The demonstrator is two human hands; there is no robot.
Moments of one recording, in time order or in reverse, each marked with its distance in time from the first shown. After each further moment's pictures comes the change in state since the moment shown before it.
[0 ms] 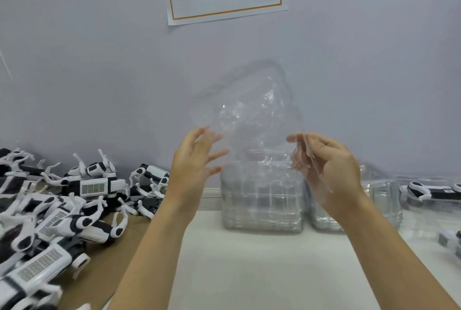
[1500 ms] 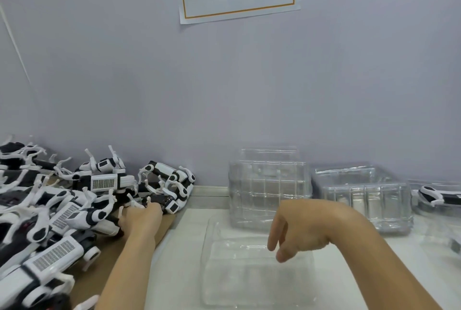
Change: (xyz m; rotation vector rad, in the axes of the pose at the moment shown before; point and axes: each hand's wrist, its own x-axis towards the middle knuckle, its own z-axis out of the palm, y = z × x) left_hand 0.012 -0.088 -0.123 0.693 0.698 -0.620; right_hand -0.027 0.005 0.028 -1.510 -0.949 0.568
